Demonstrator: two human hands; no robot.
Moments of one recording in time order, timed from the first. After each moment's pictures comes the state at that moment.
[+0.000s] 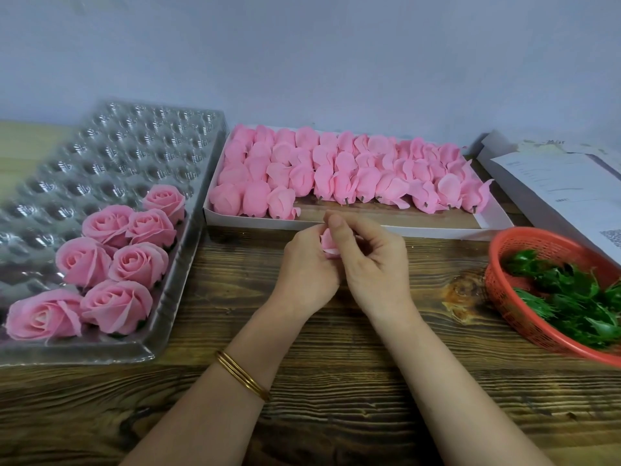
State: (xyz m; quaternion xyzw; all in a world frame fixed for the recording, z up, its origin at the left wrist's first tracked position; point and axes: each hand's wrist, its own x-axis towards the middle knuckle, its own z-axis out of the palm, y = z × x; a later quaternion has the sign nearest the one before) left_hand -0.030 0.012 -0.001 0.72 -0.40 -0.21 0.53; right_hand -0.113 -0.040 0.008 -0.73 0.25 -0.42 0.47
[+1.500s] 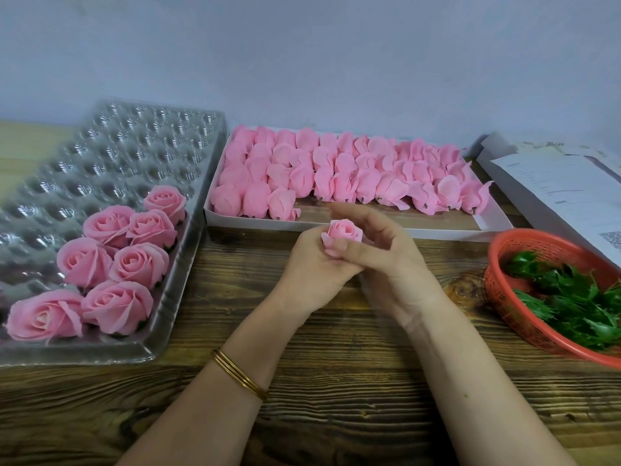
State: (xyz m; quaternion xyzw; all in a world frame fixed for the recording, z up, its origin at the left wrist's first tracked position) left_hand -0.035 0.014 0.006 0.62 -0.39 -0.32 0.59; right_hand -0.129 -0.059 0.022 -0.55 0.20 -0.27 0.77
